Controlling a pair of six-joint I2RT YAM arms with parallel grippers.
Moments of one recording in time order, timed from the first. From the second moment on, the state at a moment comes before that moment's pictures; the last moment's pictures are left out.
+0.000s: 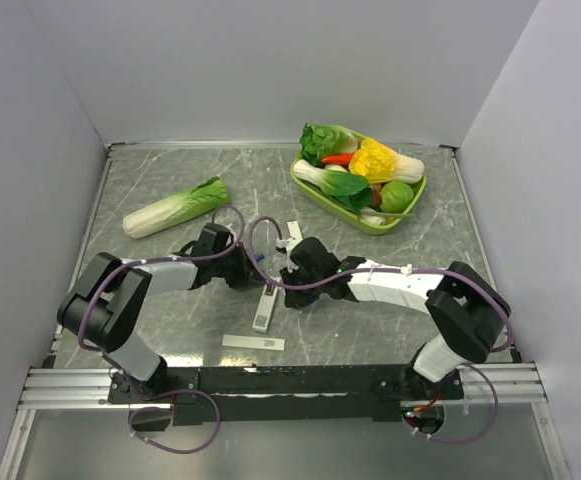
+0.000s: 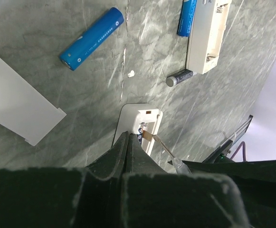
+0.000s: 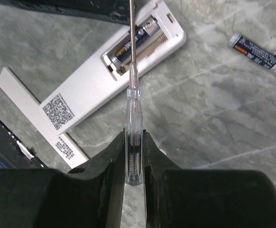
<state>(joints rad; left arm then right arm) -0.47 1.60 0.66 0.10 0.42 -0.88 0.87 1.56 0.84 -0.20 -0.17 0.34</state>
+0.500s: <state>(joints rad) -0.47 1.60 0.66 0.09 0.42 -0.88 0.87 1.51 0.93 -0.32 -0.13 0.30</state>
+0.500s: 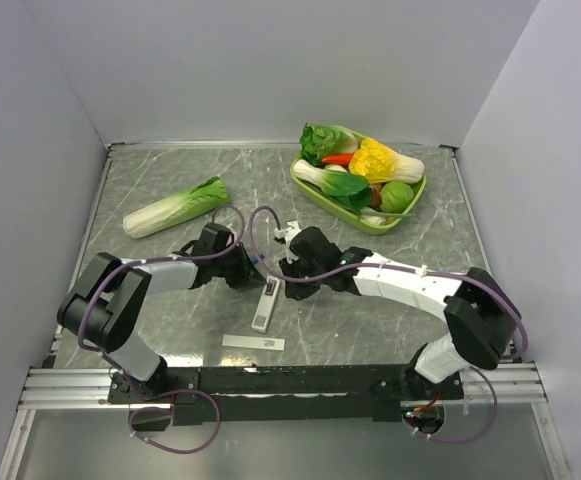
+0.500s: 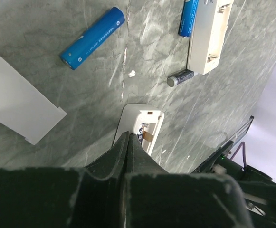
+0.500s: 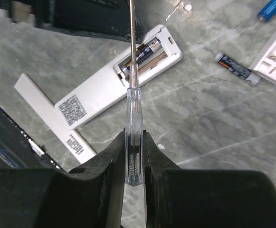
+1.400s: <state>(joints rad) -0.44 1.09 0.60 0.09 0.53 -0.91 0.78 1.31 0.90 -0.35 -0.41 0.34</state>
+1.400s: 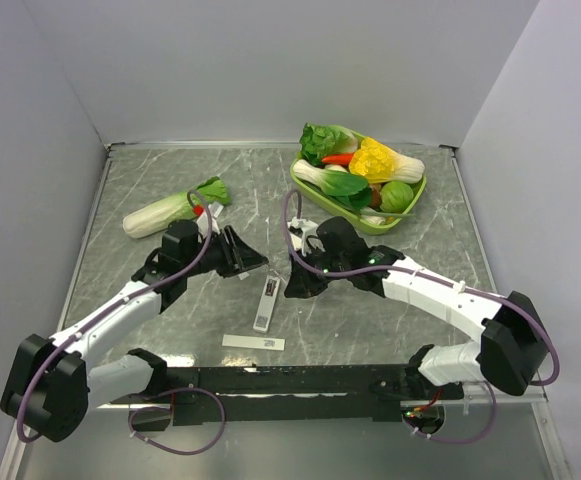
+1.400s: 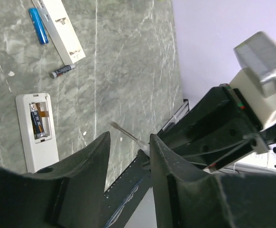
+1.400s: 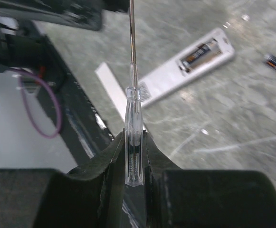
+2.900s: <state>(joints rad) -0.45 1.07 0.48 0.21 0.56 -1.41 1.12 1.08 0.59 0.08 0.18 -0.01</state>
